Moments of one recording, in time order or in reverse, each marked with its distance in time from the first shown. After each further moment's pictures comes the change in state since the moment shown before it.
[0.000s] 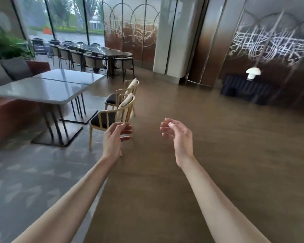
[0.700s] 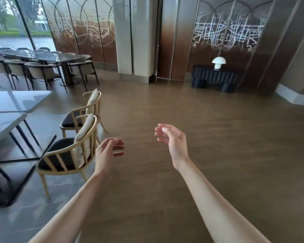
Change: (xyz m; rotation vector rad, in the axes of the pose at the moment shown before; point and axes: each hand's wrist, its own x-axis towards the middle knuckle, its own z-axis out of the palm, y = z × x) left_hand 0.380 -0.139 0.194 0.075 -0.167 -0.123; right_hand 0.419 0.083 -0.049 -0.032 0.179 0.009
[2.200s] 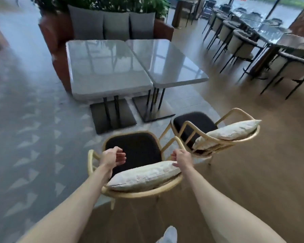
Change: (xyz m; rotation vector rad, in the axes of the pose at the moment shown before) left_hand 0.680 -0.207 -0.251 -0.321 1.316 -0.397; right_hand 0.695 0.449 0.584 -0.688 -1.090 0.523
